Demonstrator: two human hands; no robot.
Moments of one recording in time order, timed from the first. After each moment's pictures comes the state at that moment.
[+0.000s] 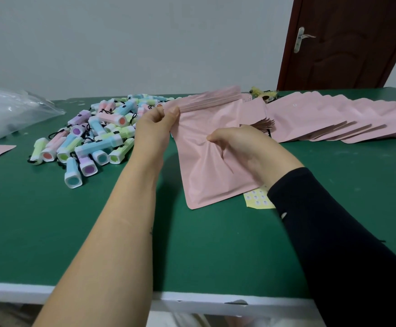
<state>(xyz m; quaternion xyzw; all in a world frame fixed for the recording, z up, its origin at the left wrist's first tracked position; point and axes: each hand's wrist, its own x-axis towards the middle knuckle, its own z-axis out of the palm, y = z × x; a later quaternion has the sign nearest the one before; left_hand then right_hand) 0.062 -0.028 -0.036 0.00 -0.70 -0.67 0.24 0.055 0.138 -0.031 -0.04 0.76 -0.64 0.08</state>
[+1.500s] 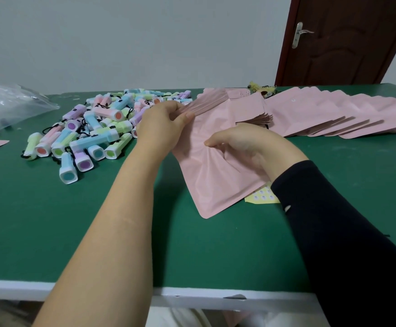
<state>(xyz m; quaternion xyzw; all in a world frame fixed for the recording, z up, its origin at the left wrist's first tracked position) 0.064 -0.020 -0.028 0.00 -0.88 -0.40 0.24 0.059 0.142 -0.030 -0.03 0.81 -0.57 0.15</state>
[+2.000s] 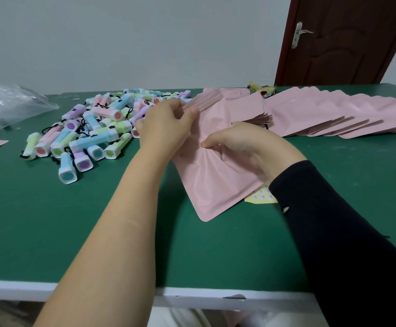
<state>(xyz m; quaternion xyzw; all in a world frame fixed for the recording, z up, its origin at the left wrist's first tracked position) 0.067 -0.009 -0.025 0.04 -0.89 -0.35 0.27 0.061 0.138 -0.026 -0.05 0.84 -0.53 0.12</state>
